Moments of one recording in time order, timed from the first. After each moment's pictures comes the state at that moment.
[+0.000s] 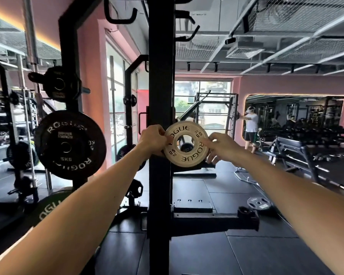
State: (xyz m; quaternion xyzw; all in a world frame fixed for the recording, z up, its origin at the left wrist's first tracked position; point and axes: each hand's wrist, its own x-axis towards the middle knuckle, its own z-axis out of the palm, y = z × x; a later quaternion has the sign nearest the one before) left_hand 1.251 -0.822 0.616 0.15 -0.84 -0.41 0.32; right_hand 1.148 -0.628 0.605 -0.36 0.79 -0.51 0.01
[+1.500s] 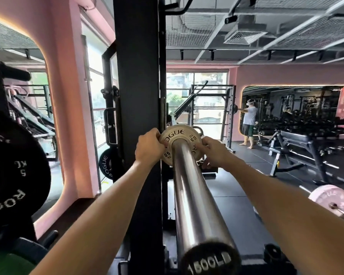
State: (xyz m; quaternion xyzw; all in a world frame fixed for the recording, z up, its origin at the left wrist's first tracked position) left_hand 0.903 -0.994 0.576 0.19 -0.86 -0.26 0.40; right_hand 0.804 -0.813 0.567 -0.35 0.81 -0.48 -0.02
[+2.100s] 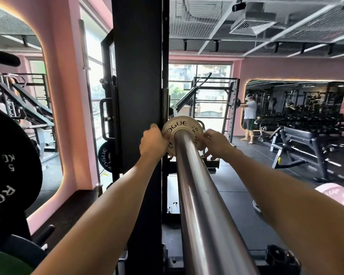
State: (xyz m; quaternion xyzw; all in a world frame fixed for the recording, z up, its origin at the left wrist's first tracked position) left_hand 0.856 -1.010 0.567 0.25 -0.85 -0.27 0.37; right_hand 0.748 -0.845 0.568 -0.31 0.84 -0.44 -0.03
